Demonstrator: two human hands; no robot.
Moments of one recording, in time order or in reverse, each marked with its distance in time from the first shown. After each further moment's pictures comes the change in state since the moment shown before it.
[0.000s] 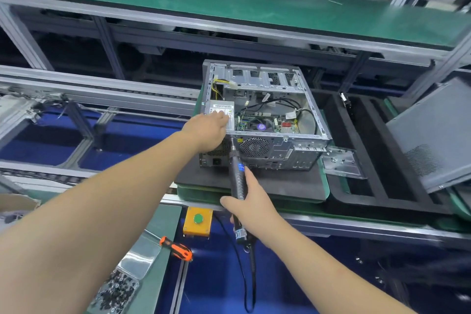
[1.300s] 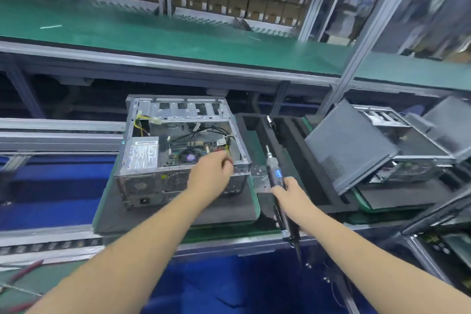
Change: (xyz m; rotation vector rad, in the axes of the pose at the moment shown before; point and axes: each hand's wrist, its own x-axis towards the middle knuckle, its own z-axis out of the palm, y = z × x) left_hand 0.019 0.195 -0.010 -0.718 0.325 -0.026; right_hand -0.018 0.040 -0.240 -0.226 0.428 0.188
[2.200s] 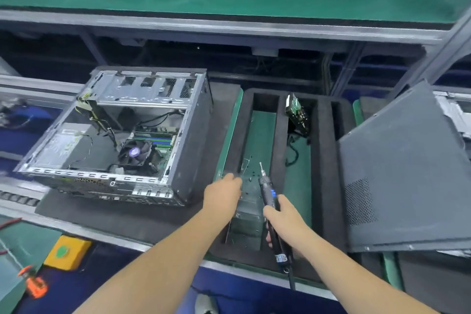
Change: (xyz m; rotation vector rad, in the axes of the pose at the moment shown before) left_hand 0.130 0.035 0.276 0.707 -0.270 -0.338; right_hand 0.253 0.140 -0.071 0.168 -0.599 0.065
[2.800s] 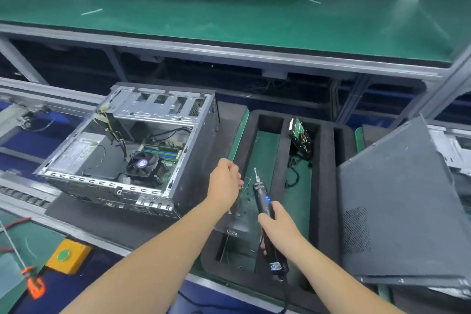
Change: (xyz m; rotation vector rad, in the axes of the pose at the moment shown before) left_hand 0.030 0.017 -0.063 -1.187 0.222 -0.439; right_hand 0.004 -0.024 -0.015 0.009 -0.047 -0.136
